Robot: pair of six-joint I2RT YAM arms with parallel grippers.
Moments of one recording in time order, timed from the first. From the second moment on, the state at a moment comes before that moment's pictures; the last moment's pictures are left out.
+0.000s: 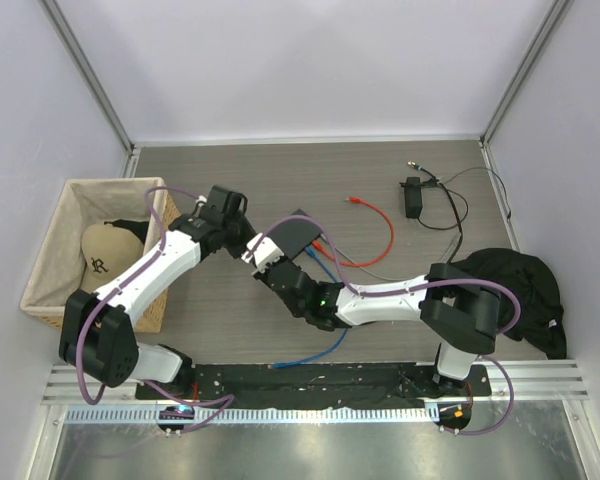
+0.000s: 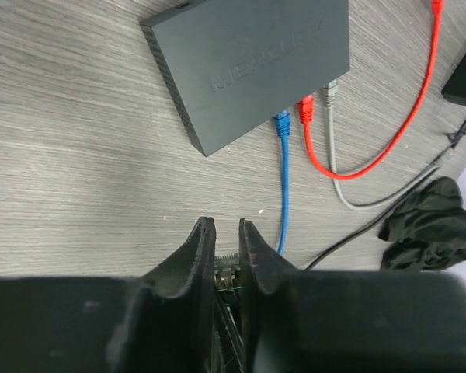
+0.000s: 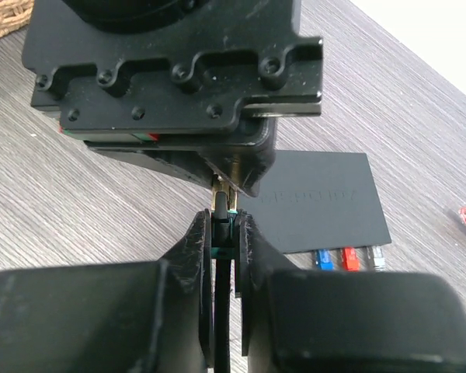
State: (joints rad) left arm -0.45 1.38 1.04 -0.58 0.08 -1.02; right arm 1.22 1.73 0.96 0.47 0.65 -0.12
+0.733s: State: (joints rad) left arm -0.43 1.45 1.07 -0.37 0.07 -0.46; right arm 0.90 1.57 0.46 0.70 0.12 0.15
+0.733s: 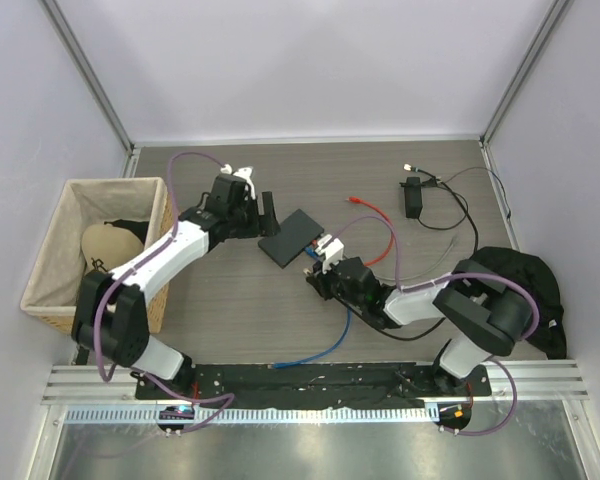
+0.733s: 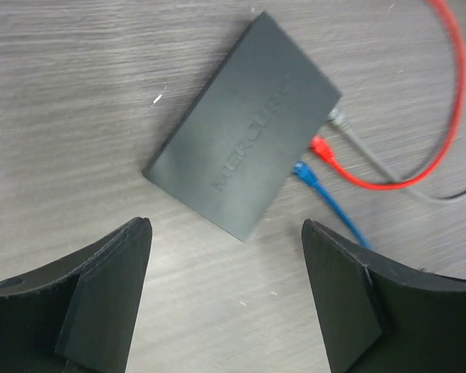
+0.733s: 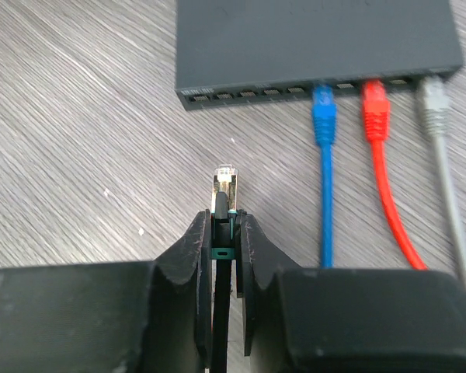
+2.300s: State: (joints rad) left arm -0.38 1.95 1.30 -0.28 0.23 -0.16; right arm 0.85 1.91 0.61 0.97 0.10 0.10
